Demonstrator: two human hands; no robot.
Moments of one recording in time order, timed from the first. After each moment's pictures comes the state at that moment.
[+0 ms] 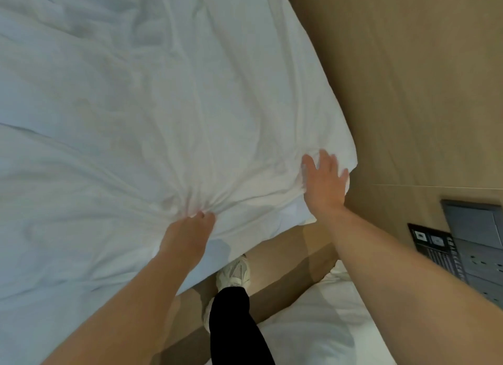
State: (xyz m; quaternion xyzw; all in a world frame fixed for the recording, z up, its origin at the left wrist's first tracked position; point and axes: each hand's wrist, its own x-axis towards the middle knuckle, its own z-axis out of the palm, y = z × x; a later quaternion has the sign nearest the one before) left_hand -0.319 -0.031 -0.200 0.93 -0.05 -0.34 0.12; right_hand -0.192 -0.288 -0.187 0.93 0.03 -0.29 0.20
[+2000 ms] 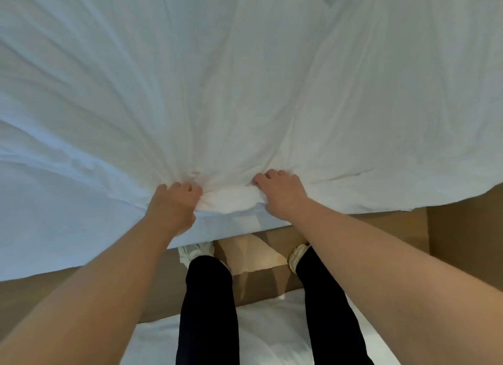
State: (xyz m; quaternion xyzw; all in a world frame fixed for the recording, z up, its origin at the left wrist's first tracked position) left_hand -0.575 0.279 -0.196 0.90 0.05 -0.43 0.06; right_hand -0.442 0.074 -0.198 0.83 0.36 -0.42 0.09
